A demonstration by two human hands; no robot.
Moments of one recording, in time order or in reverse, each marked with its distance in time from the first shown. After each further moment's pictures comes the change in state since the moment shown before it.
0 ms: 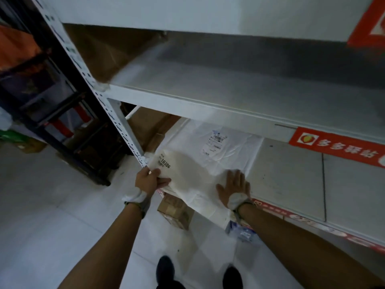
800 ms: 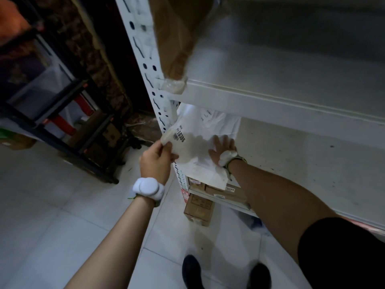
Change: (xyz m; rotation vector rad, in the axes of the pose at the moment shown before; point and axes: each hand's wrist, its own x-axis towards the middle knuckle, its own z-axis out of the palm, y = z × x) left_hand 0.146 0.078 -0.122 0.266 -0.026 0.570; right_hand 0.174 -0.239 0.003 -0.012 -0.083 -0.057
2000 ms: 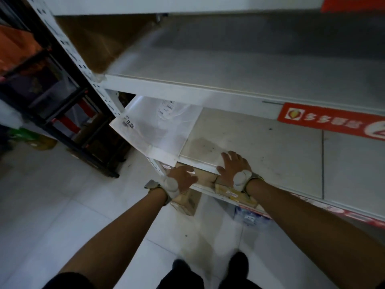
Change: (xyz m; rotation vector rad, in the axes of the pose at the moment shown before) left_hand -0.195 0.060 0.188 0.749 -0.667 -0.280; right_hand -0.192 0.244 -0.019 -0.065 0.119 -0.165
